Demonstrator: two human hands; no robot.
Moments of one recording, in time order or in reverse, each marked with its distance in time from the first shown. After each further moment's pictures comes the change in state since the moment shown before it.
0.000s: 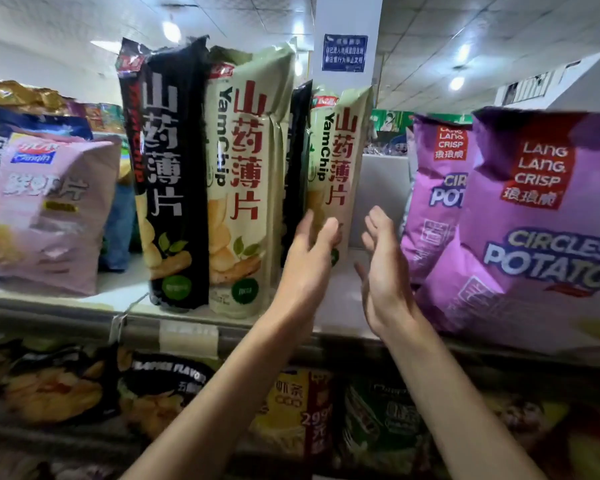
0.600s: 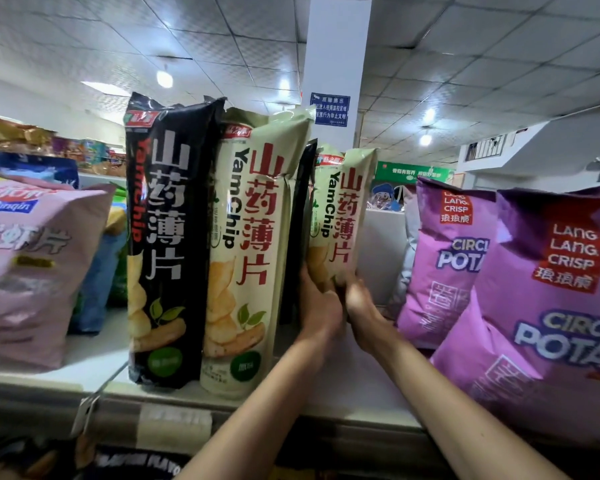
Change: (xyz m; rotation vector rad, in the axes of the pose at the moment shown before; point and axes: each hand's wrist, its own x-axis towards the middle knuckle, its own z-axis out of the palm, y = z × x) left_hand 0.097 -0.050 0.016 0.067 0.163 -0.104; right_hand 0.113 0.063 0.022 -0.217 0.012 0.172
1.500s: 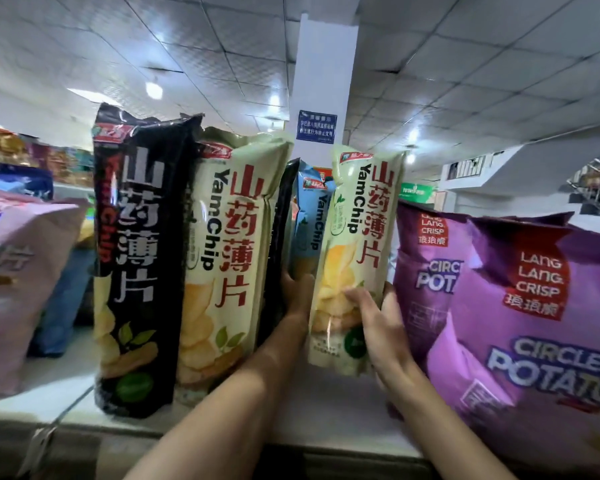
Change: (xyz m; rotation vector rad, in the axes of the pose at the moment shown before) left_hand 0.057 0.021 0.021 -0.164 0.067 -0.150; right_hand -0.064 -0.039 -0.048 0.036 0.078 -0.233
